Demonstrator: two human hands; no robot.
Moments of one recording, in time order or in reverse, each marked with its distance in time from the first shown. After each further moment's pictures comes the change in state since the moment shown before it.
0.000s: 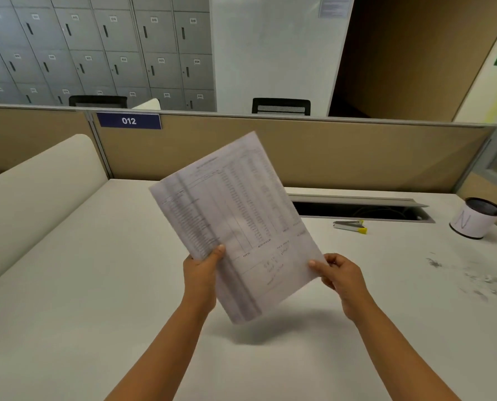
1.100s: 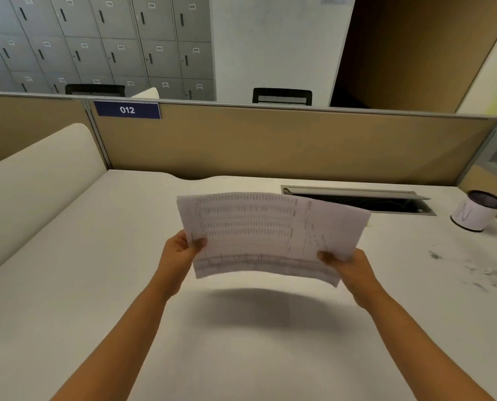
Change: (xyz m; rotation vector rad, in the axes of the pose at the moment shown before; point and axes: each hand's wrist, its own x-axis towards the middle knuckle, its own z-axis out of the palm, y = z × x) left_hand 0.035 0.014 -0.049 0.296 -0.268 0.085; right_hand 0.000 -0.010 -0.008 -0.161 -0.015 -0.089
